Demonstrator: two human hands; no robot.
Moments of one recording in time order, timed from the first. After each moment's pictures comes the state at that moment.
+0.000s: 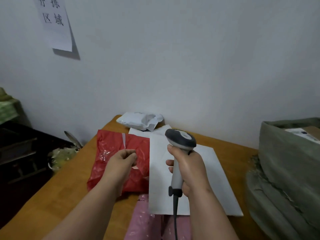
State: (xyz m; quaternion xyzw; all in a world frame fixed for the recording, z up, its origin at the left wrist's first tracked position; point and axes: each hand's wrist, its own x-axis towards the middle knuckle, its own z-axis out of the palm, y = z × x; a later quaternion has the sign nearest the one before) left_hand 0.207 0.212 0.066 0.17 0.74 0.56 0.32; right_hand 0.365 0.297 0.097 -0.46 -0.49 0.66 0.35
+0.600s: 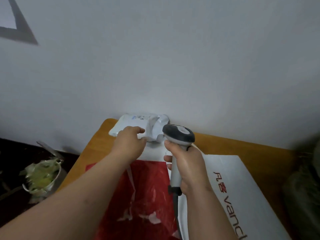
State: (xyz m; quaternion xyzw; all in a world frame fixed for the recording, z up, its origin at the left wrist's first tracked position) left_hand 0.020 0.403 0.027 0.45 0.83 0.27 0.19; right_hand 0.195 0.408 0.049 -0.51 -0.46 0.63 0.37
